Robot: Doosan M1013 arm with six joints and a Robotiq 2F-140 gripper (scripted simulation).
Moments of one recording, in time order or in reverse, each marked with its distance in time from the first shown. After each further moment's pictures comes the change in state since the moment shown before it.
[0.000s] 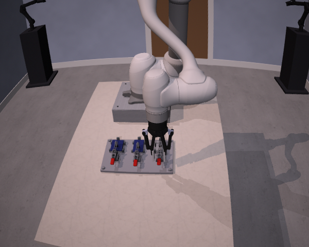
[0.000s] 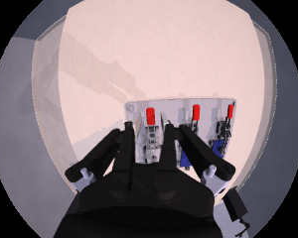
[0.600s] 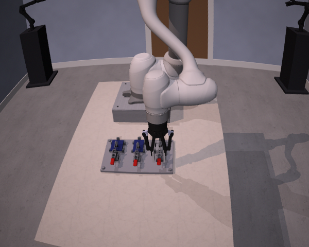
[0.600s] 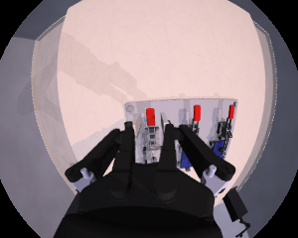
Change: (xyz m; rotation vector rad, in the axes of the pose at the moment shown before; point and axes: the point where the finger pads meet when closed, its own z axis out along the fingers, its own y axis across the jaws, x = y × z) arm 0.000 0.000 0.005 0.000 0.000 0.000
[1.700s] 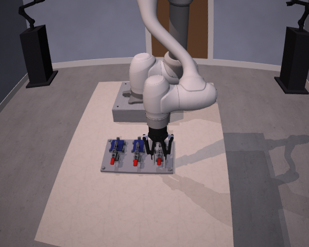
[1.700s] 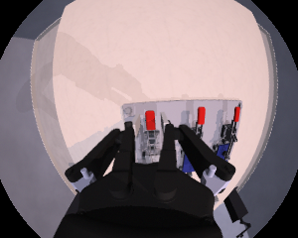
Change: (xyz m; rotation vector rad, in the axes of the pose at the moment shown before) arm 0.000 0.000 0.023 0.000 0.000 0.000
